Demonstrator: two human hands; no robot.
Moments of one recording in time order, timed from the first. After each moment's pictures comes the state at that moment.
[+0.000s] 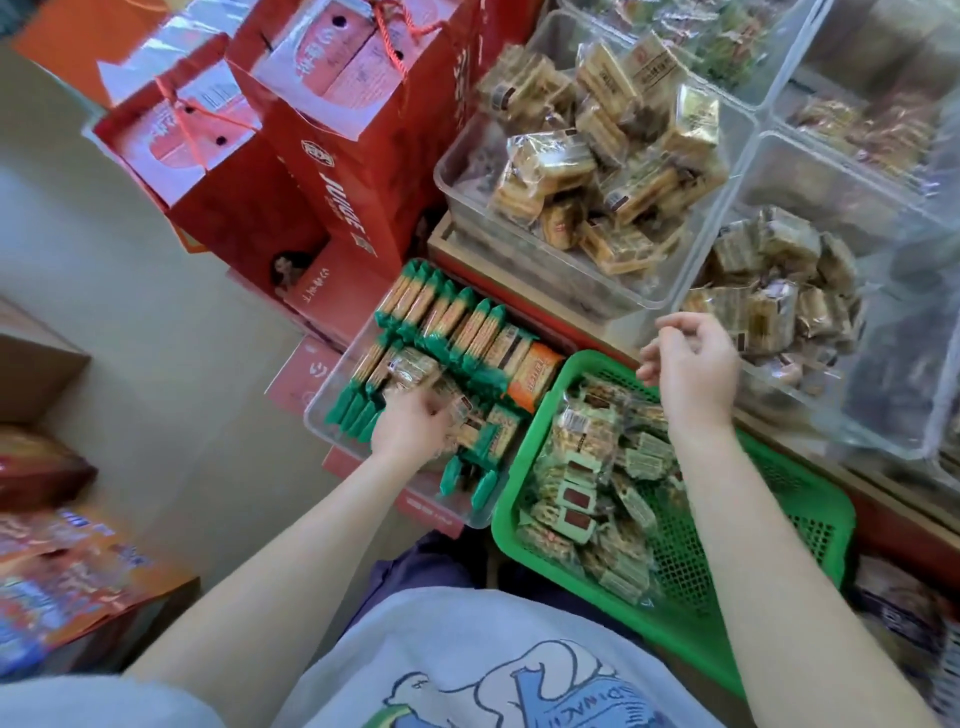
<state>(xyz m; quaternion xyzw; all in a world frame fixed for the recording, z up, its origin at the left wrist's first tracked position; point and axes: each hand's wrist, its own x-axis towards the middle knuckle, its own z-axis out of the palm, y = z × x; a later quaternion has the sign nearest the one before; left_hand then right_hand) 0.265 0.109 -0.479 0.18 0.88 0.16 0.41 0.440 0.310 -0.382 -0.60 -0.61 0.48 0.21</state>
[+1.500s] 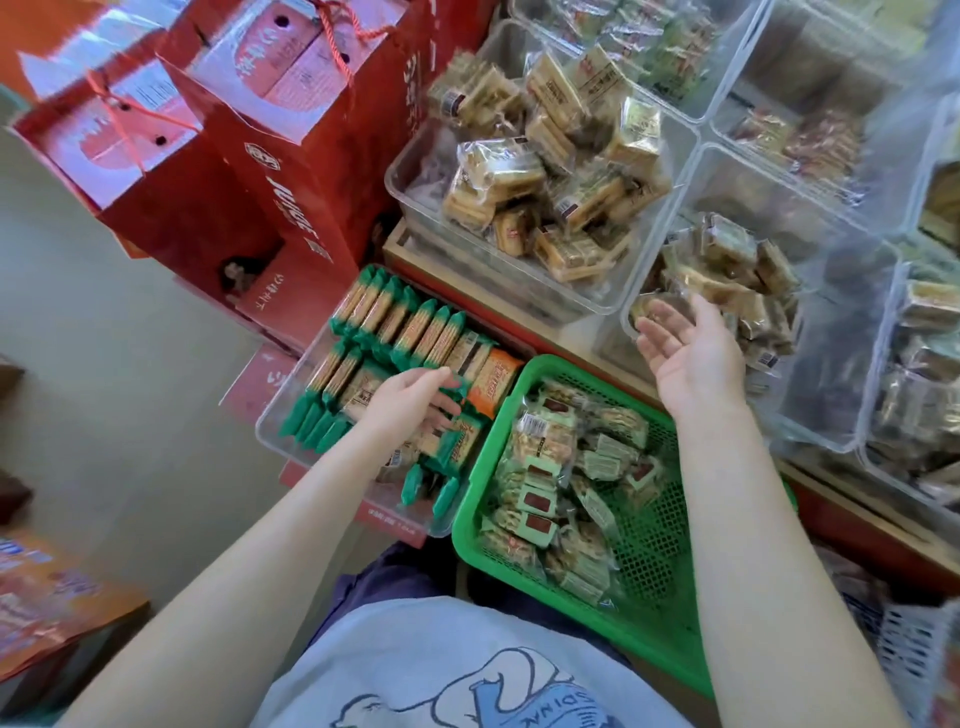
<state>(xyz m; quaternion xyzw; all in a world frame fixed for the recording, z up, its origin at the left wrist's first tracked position) 0.270 0.148 -0.452 0.11 0.74 0.39 0.54 0.455 0.362 -0.373 -0.59 -0.28 0.67 0.35</state>
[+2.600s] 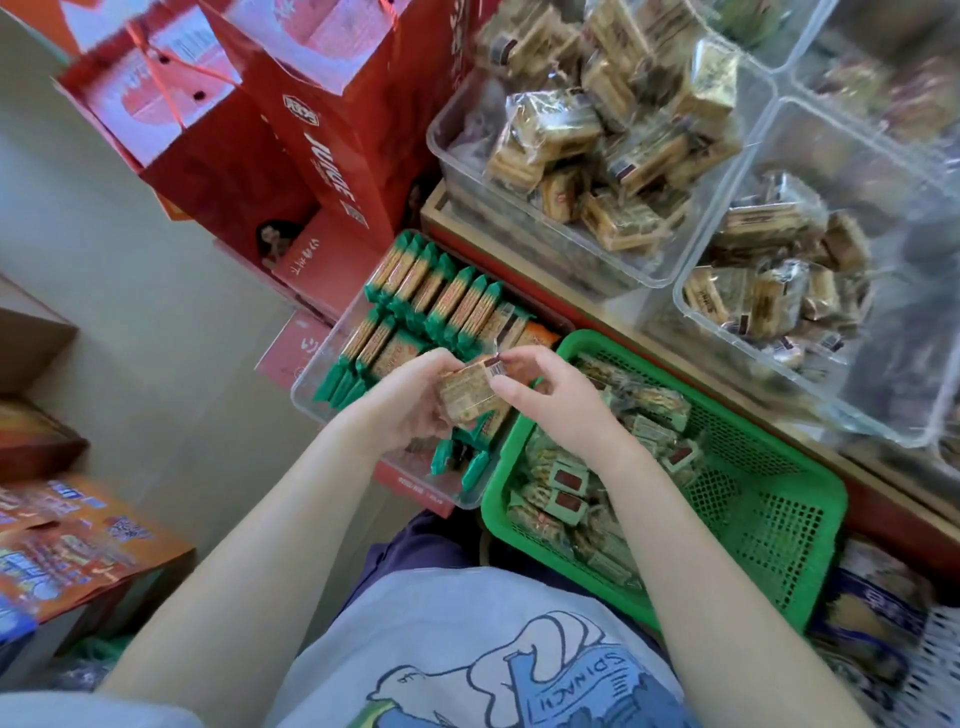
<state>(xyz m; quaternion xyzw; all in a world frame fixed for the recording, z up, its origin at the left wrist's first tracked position) 0.254 0.114 -0.449 0.01 0.59 0.43 0.69 0.411 0.246 -0.412 -0.38 -0.71 0.58 -0.09</state>
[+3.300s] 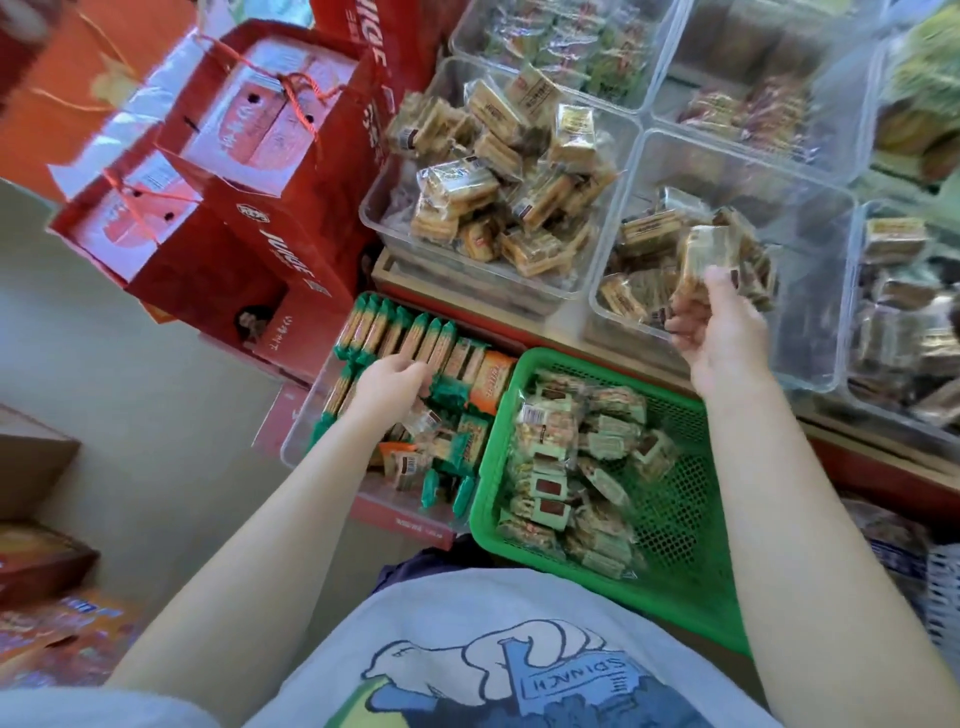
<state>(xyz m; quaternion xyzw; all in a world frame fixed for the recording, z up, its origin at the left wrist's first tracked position) 0.254 0.159 -0.422 0.17 0.84 0.28 0.43 0.505 0.367 -0.349 -0.63 -0.33 0.61 0.35</state>
